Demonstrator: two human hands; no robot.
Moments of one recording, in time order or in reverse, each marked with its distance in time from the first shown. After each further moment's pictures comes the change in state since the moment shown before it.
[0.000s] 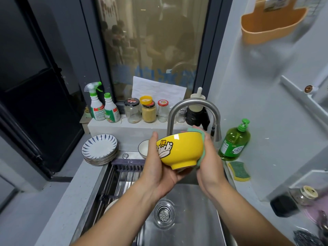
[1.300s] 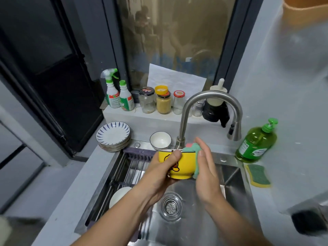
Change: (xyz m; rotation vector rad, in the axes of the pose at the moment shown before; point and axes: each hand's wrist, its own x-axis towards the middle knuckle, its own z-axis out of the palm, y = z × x) left_hand 0.019 -0.028 -0.049 0.298 0.139 0.116; right_hand -0.005 0.060 -0.010 -0.140 -0.104 0.025
